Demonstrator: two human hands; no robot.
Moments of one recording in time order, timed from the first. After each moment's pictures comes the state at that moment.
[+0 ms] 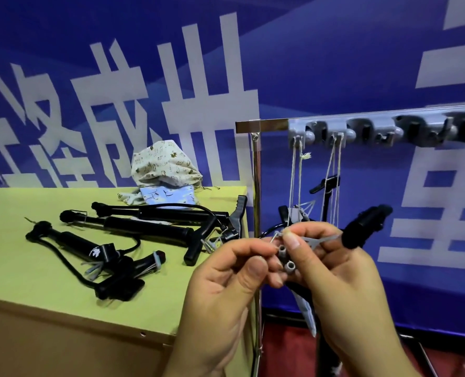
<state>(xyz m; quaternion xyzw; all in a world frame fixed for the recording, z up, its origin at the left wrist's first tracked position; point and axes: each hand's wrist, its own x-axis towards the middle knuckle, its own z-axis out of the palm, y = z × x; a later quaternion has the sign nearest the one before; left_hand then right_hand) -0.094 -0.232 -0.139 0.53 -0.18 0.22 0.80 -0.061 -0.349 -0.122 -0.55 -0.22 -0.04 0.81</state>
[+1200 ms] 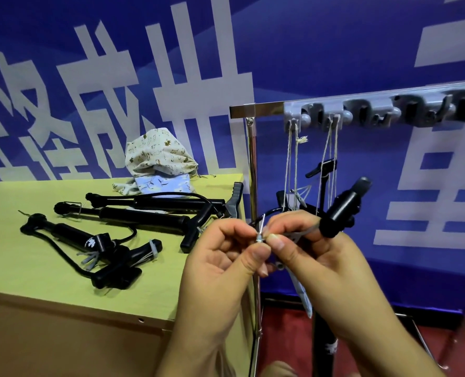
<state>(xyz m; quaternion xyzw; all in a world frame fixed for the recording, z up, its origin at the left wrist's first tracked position) -0.082 -0.228 -0.149 0.59 -0.18 0.28 0.74 -0.051 -0.353 -0.134 -0.57 -0.34 -0.02 0.75</state>
